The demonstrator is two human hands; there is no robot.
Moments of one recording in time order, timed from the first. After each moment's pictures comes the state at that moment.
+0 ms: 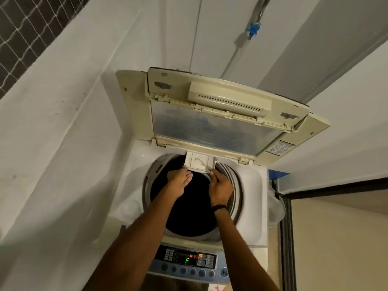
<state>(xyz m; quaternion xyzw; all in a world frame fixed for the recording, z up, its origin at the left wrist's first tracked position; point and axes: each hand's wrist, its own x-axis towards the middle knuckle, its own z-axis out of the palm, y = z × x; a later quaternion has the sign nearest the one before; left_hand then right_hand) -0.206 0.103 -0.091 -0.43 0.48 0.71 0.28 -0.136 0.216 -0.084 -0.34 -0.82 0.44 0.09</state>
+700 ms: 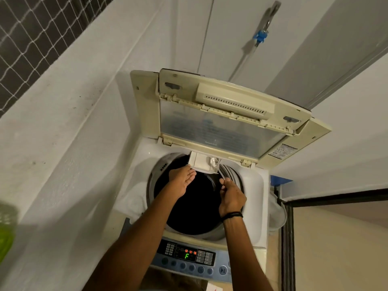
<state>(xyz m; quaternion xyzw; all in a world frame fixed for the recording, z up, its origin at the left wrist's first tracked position) -0.197 0.092 -0.075 -0.41 0.45 0.74 0.28 -0.113 0.223 -0.044 -0.54 -0.44 0.71 0.11</state>
